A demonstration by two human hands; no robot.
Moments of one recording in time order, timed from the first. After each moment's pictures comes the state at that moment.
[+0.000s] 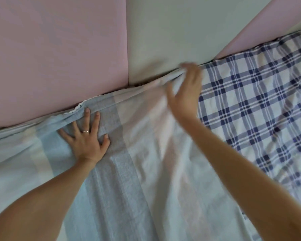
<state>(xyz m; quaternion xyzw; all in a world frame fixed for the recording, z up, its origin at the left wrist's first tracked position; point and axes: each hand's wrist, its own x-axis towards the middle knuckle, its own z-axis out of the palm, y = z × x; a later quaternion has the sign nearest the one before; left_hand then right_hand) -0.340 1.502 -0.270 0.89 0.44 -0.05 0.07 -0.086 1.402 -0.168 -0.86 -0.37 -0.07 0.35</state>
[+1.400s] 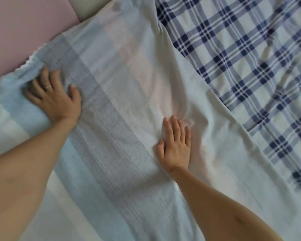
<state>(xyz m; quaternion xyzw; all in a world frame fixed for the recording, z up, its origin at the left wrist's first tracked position) -0.346 1.481 -0.277 0.89 0.45 0.08 0.01 -0.314 1.166 -0.288 -0.96 -0.23 0.07 0.13</state>
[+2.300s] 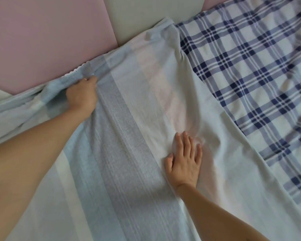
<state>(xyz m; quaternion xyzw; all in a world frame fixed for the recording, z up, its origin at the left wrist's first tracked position) -0.334 1.499 -0.232 0.94 0.34 0.01 -0.05 -0.317 1.163 -0.287 -0.96 -0.24 0.09 0.10</state>
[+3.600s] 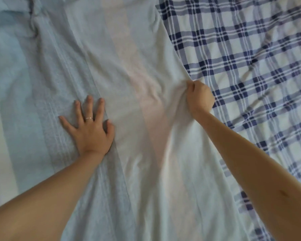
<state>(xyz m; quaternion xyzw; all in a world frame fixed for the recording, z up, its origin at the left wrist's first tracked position) -0.397 1.215 -0.294 0.87 0.48 -0.02 0.08 -0.128 1.111 -0.246 -0.97 -0.20 0.08 0.10</state>
